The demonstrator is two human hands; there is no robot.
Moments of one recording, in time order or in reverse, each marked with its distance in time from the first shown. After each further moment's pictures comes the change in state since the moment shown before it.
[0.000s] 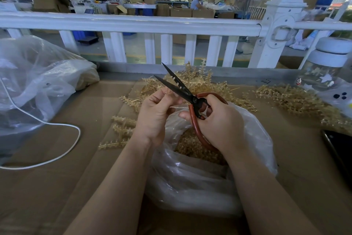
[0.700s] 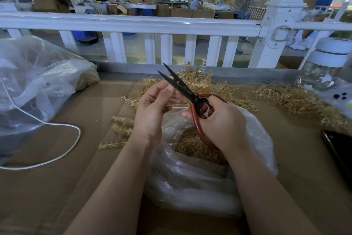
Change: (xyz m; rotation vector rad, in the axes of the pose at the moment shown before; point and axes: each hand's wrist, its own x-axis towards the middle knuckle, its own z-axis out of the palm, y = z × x) left_hand 0.000 0.000 -0.005 0.050 0.017 0.078; right_hand 0.000 0.003 -0.001 -0.043 -0.019 0.047
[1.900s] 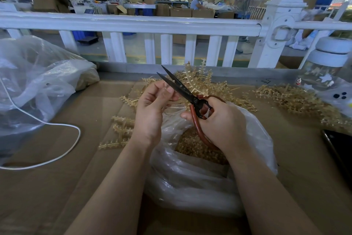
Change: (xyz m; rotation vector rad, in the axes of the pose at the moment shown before) left_hand 0.002 -0.004 -0.001 -0.011 -0.023 0.109; right_hand 0.000 -0.002 -0.003 0.022 0.026 -0.037
